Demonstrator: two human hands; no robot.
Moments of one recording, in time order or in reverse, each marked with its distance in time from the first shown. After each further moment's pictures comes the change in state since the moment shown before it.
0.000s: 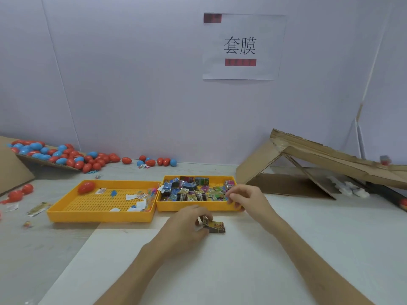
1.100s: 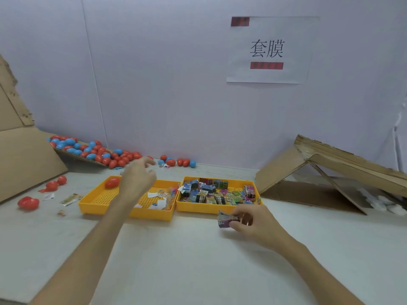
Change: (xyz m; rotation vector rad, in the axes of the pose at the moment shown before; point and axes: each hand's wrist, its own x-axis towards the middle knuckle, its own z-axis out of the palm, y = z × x) left_hand 0.008 -0.088 -0.132 0.048 0.574 -0.579; right_hand -0.015 -0.004 0.029 -0.355 -0.207 -0.313
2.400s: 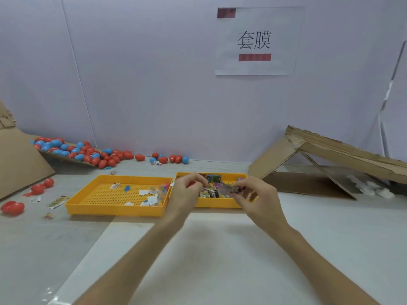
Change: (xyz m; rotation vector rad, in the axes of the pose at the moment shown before) left_hand -0.095 0.081 0.060 -0.744 -0.334 0.017; right_hand 0.003 -0.003 -0.005 0.008 0.509 -0.201
